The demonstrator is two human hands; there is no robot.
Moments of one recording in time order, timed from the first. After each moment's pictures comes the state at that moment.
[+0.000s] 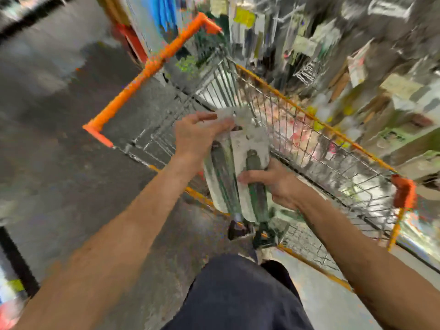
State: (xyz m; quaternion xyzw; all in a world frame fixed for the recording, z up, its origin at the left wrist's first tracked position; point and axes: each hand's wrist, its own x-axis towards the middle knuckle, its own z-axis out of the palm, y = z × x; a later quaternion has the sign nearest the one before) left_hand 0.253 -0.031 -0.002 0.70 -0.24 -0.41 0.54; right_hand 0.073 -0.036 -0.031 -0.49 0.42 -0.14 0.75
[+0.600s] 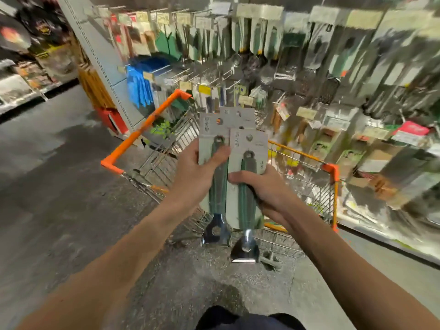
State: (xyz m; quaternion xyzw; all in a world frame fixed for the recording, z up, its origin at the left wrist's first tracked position) left_hand 0.201 0.163 0.112 0.54 -0.49 -0.41 0.54; right_hand 0.054 0.148 0.093 -0.44 0.41 -0.41 0.68
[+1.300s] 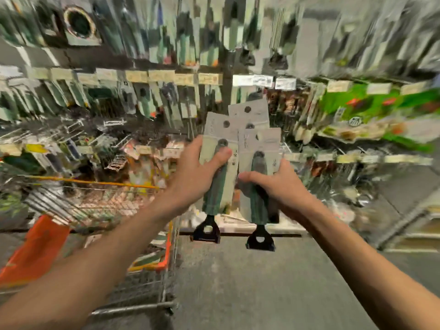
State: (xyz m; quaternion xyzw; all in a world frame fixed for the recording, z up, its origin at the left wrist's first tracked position) left_hand -0.248 0.206 0.173 0.32 -0.69 -0.46 0.46; right_hand -0.411 0.277 0.168 -0.49 0.56 -0.55 0.38
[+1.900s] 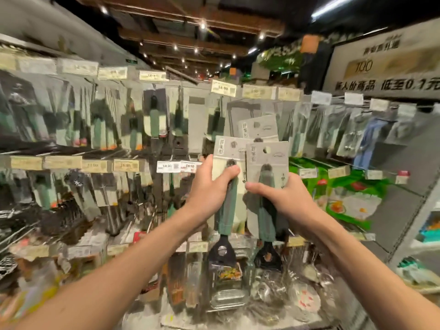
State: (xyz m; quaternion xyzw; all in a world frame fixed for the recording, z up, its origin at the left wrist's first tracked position) left_hand -0.537 0.090 0.257 0.21 -0.69 -0.49 0.49; right_hand -0.668 0.193 0.271 -0.53 0.57 -0.60 0.20
